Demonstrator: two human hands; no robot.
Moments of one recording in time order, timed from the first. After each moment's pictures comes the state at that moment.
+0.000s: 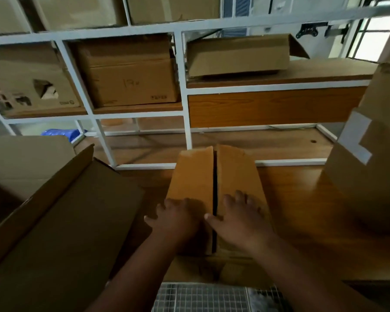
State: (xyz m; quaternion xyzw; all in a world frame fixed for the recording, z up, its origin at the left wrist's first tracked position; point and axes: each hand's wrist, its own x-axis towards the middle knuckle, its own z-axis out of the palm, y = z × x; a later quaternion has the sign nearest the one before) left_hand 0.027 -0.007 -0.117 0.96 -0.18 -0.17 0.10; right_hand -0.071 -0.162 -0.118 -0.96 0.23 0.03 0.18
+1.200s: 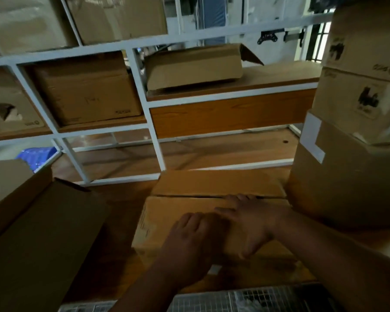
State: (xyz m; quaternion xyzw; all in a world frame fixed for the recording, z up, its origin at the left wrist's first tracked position) left_hand -0.063 -0.091 -0.144 0.83 -0.54 0.05 0.14; right_hand -0.124 -0.346 -0.110 -0.98 -0.03 0.20 -0.04
